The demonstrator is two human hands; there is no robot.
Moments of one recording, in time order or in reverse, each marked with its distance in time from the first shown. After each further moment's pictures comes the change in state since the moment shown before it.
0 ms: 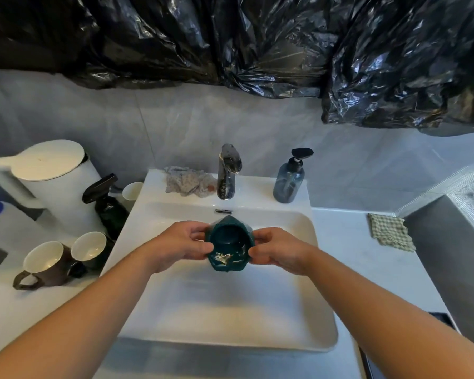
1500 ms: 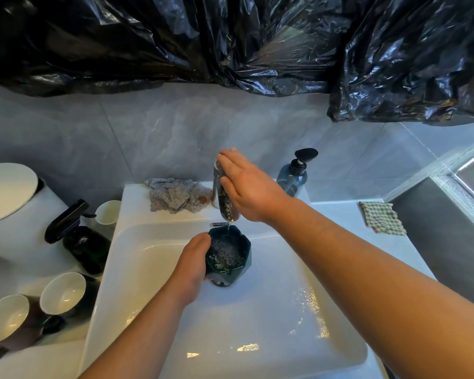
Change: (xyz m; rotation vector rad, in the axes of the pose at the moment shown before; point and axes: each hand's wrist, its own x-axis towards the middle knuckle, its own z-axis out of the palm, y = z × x) left_hand 0.068 -0.024 0.016 -0.344 0.274 -0.060; right_hand 0.069 -0.131 0.017 -1.094 0.473 -0.442
